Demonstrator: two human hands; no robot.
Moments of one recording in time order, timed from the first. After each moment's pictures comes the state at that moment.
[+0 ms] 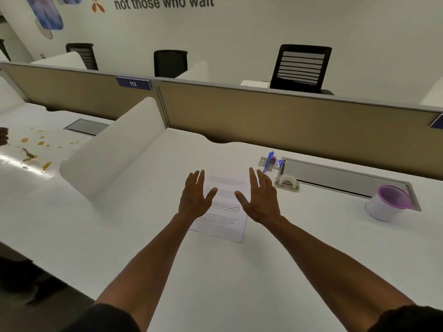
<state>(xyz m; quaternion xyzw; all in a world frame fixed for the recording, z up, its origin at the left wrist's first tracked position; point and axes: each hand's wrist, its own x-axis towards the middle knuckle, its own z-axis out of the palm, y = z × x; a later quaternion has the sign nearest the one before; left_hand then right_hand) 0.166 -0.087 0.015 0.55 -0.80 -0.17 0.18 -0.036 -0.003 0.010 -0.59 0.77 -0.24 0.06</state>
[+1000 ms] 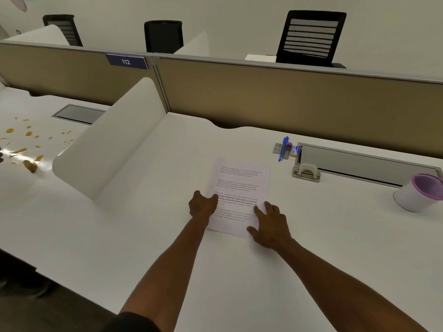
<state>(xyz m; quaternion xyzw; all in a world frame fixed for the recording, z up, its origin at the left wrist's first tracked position) 0.177 -0.118 -0.043 0.73 -0.52 -0.41 0.18 0.003 0.013 -0.076 -0.59 0.79 0.00 0.15</state>
